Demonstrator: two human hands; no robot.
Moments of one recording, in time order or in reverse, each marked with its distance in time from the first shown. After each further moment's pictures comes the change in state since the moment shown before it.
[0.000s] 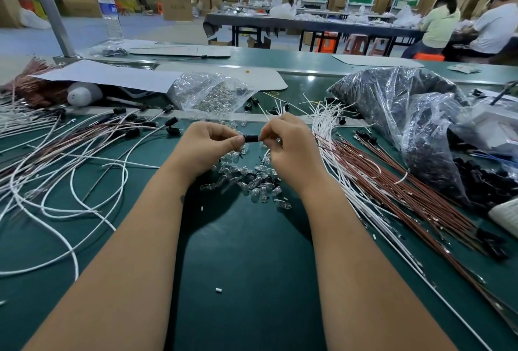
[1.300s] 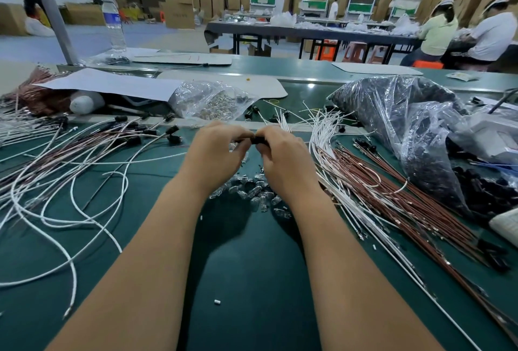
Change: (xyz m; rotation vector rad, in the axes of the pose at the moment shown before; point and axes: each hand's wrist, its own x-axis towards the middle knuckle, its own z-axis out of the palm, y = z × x) left_hand 0.002 0.008 0.015 0.584 0.170 0.414; right_hand -0.002 -0.006 0.010 -0.253 0.001 -0.030
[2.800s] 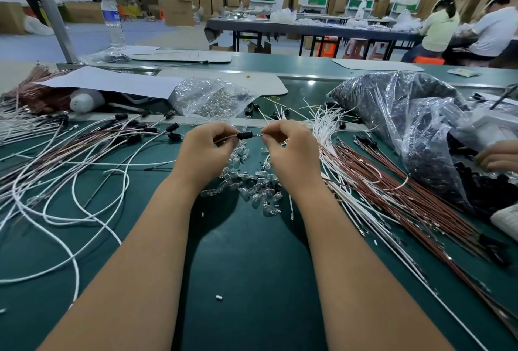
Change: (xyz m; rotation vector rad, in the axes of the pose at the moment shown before) left_hand -0.006 -0.010 -0.001 -0.302 0.009 -0.260; right_hand 0.002 -0.001 -0.007 0.396 0.124 0.213
